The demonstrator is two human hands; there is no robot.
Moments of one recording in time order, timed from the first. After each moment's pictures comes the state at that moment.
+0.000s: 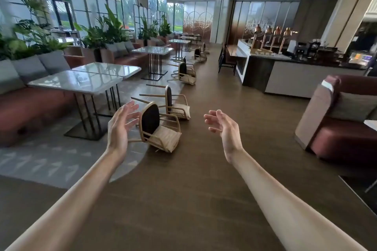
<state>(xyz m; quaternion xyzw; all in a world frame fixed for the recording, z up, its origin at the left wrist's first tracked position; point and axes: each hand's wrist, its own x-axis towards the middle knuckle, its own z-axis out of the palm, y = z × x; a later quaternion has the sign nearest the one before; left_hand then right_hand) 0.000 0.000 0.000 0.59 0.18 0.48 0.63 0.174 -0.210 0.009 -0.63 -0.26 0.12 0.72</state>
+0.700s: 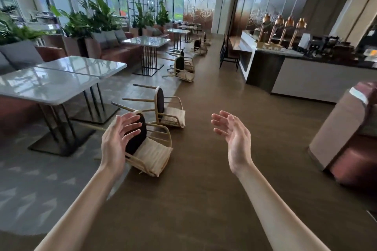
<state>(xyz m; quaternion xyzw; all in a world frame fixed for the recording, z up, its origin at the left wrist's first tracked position) 0.382 0.194 -0.034 0.54 0.18 0.47 0.67 0.564 -0.009 -0.014 -0.56 -0.25 0.09 0.78</state>
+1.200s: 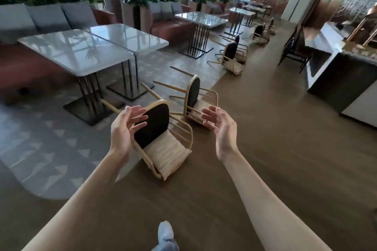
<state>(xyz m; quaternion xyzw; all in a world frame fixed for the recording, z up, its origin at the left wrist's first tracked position) 0.610 0.386 -0.106 0.43 0.34 0.52 0.65 0.822 0.272 -0.073 -0.57 -0.28 0.30 0.71</state>
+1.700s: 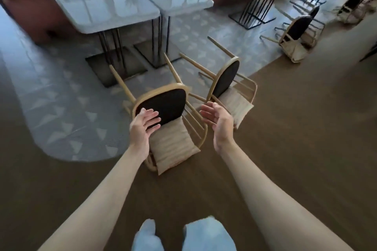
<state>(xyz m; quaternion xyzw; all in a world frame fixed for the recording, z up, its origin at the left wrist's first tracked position) 0.838 0.594 -0.237 0.22 0.51 0.54 0.63 1.040 0.569 -0.195 -0.61 -0.28 0.48 0.57</state>
